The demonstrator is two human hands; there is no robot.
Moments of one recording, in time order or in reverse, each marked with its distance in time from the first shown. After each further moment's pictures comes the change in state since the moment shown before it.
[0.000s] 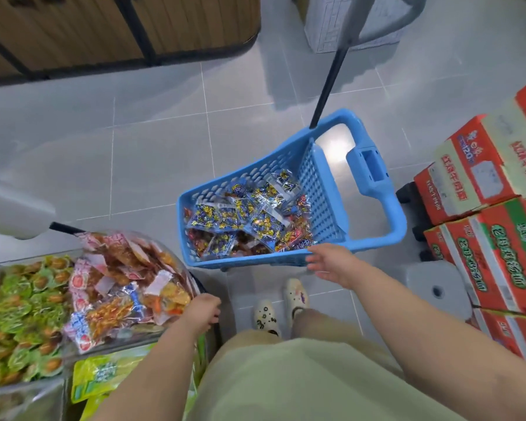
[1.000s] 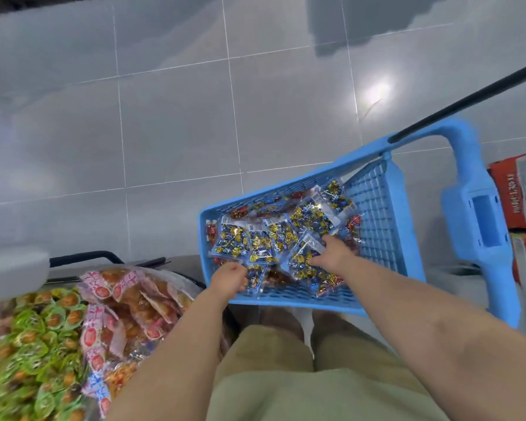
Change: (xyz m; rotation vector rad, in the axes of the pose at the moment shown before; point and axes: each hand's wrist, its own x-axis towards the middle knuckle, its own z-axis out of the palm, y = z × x) left_hand 0.107 0.155 -0.045 0.060 -0.048 -0.075; right_hand 0.178 -0.097 0.076 -0.902 -0.065 0.023
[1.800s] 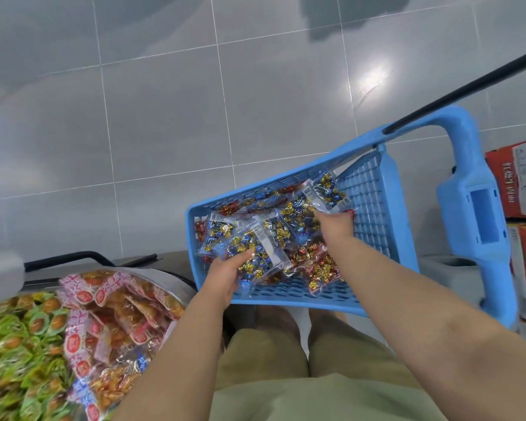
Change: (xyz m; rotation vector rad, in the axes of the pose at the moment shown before) left_hand 0.013 0.002 0.020 -0.691 -0.089 0.080; right_hand 0.027 -0.014 -0.020 0.904 0.355 0.163
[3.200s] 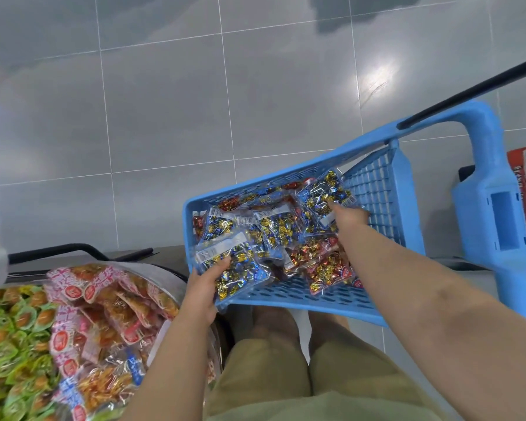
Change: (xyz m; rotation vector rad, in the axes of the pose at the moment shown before) left_hand -0.013 -0.015 -0.031 -0.144 0.168 0.040; right_hand 0.043 -0.003 -0.005 0.255 0.191 0.224
